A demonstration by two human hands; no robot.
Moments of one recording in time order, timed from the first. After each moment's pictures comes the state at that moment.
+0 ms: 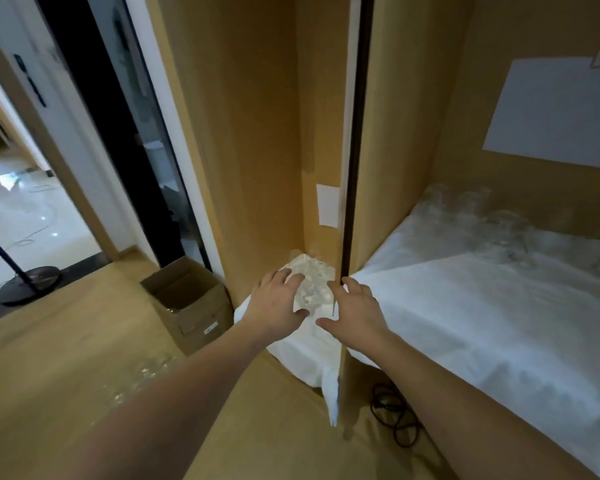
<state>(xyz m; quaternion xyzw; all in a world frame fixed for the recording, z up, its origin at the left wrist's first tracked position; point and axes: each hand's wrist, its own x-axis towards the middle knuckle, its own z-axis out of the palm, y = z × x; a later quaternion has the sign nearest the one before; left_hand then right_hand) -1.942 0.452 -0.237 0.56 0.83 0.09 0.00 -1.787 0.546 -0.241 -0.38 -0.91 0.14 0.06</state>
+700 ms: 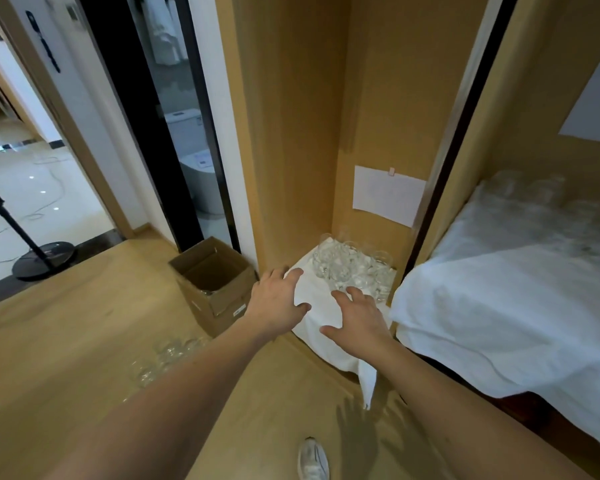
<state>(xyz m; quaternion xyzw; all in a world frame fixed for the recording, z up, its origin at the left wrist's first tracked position) -2.067 0.376 -0.270 0.51 0.85 0.12 0.06 -1.904 0.464 -0.281 -0.39 -0.91 0.17 -0.01</state>
